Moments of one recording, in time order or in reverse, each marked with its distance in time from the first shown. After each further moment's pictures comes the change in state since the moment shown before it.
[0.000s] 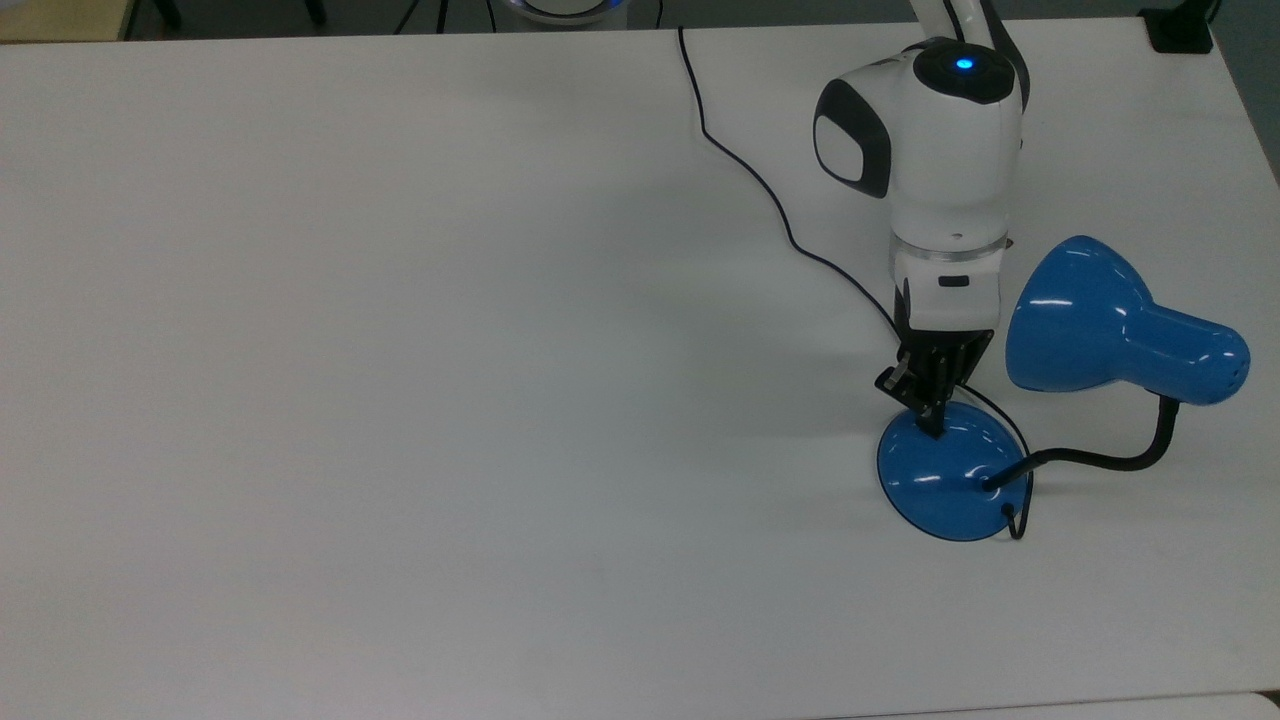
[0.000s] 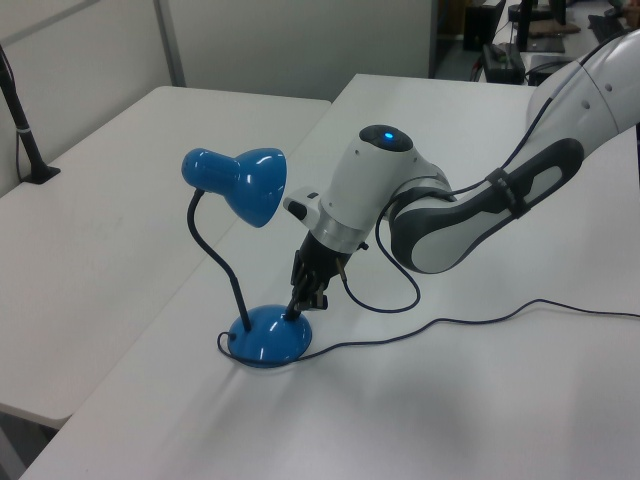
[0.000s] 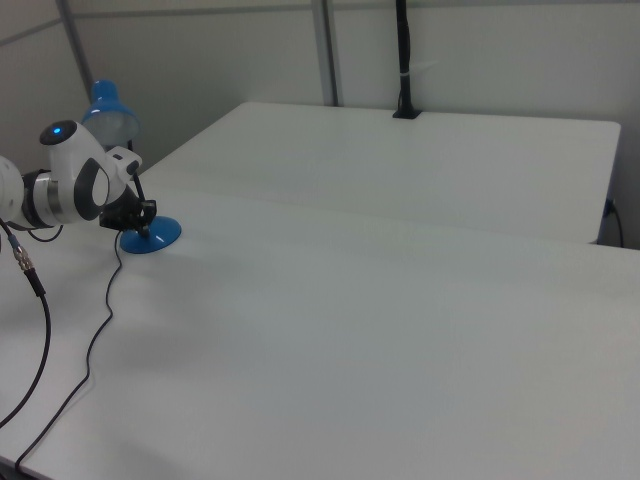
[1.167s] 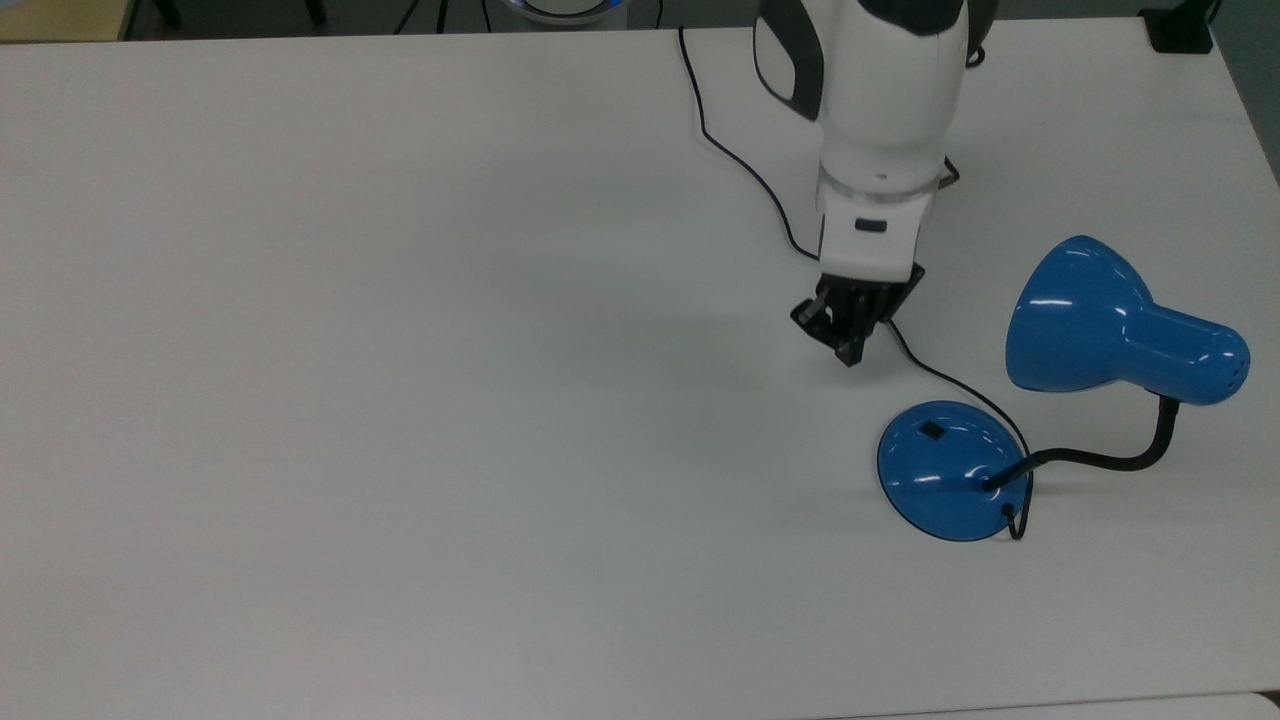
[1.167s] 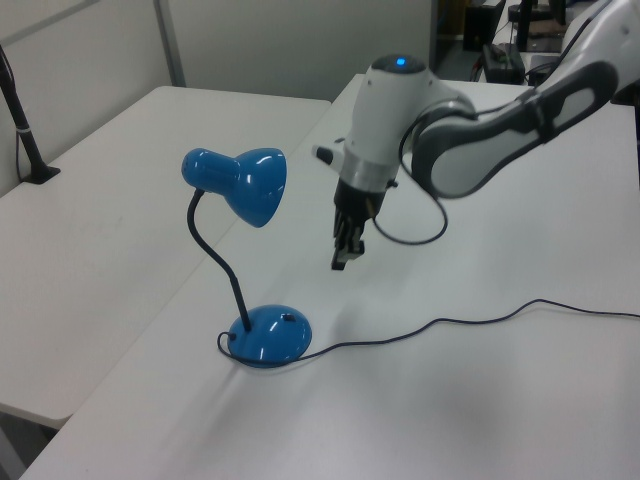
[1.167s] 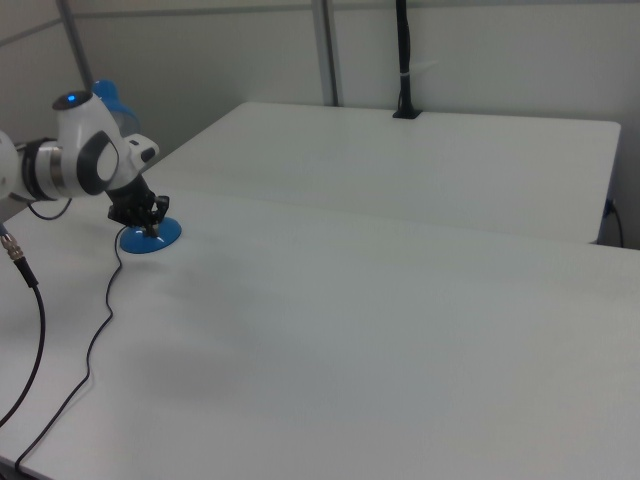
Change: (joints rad) arm -0.072 -0.208 0.009 -0.143 0.003 -0.232 0.010
